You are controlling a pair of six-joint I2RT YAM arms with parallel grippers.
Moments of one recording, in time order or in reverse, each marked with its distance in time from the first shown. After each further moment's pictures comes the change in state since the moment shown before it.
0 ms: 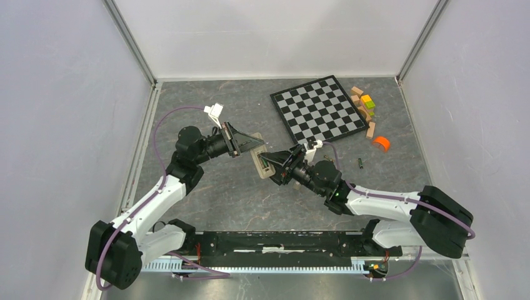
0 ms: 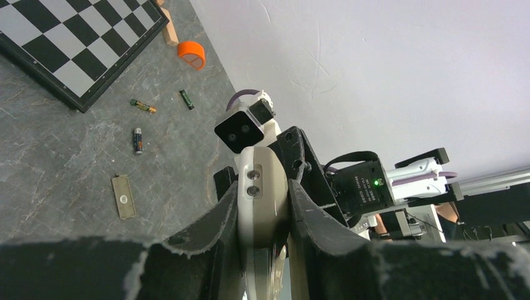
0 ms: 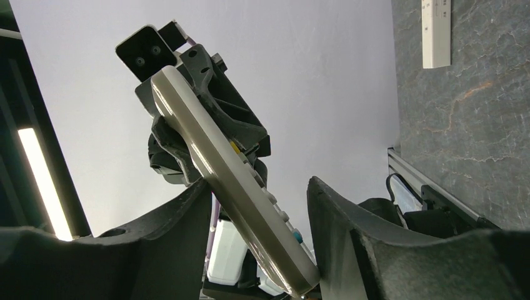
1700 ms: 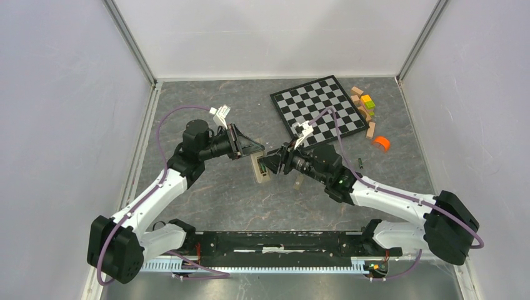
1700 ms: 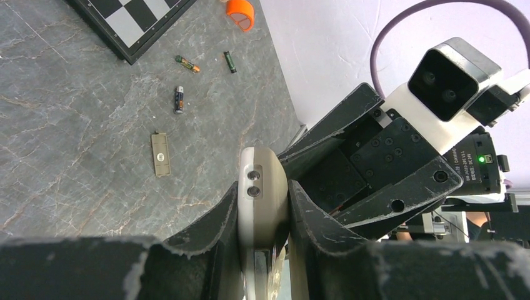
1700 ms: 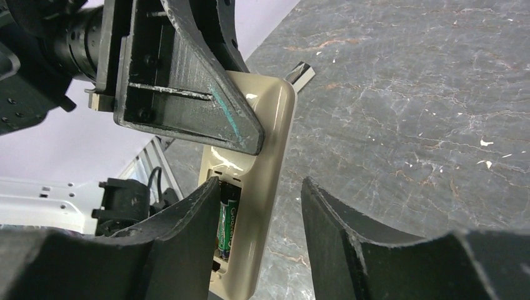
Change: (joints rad) left arm -0.002 0.048 0.094 -0.309 -0.012 0.124; right arm -0.071 -0.065 0.170 -0.304 -0.138 -1.191
